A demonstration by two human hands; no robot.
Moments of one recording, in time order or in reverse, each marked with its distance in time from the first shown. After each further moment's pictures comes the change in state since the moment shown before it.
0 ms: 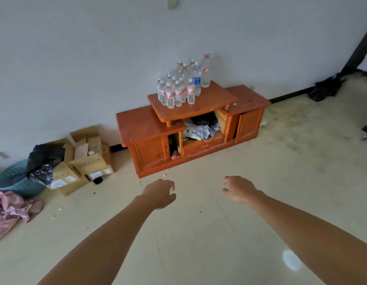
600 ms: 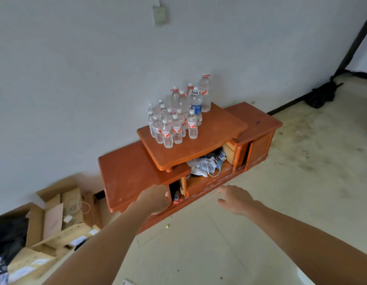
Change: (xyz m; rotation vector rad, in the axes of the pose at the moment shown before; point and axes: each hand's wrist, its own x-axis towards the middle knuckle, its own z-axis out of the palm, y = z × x) left_hand 0.386 -0.143 -0.184 0.016 -0.066 0.019; right_hand 0.373 -0.077 -0.136 0.095 0.040 0.021
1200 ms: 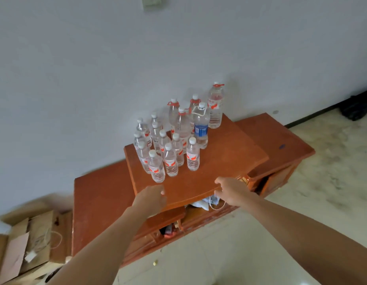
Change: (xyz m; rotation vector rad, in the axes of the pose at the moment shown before) left_hand 0.340 0.001 -0.093 -0.111 0.046 -0.132; right_hand 0.372 0.076 -0.133 -0.047 -0.037 -0.098
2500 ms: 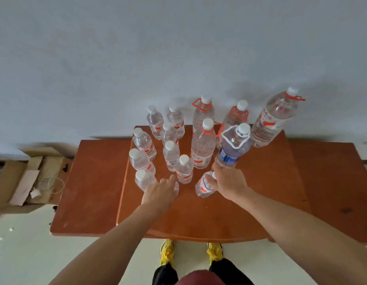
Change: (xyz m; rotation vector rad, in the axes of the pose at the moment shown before) left_hand 0.244 0.045 -0.004 0.036 0.056 -0.308; right_hand 0.328 0.026 -0.052 -0.298 0.106 -0.541
